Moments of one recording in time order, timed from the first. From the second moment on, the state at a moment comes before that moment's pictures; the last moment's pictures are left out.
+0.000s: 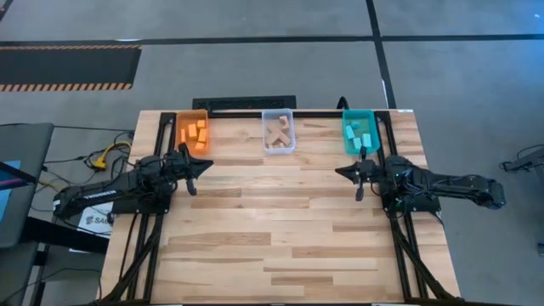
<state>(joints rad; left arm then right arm) 0.26 0.09 0.01 0.04 -0.05 -0.13 -0.21 0.18 0.01 0.01 0.00 -0.08</state>
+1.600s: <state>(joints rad) 0.26 0.09 0.01 0.04 -0.05 -0.14 -0.21 0.18 0.01 0.01 0.00 -0.08</state>
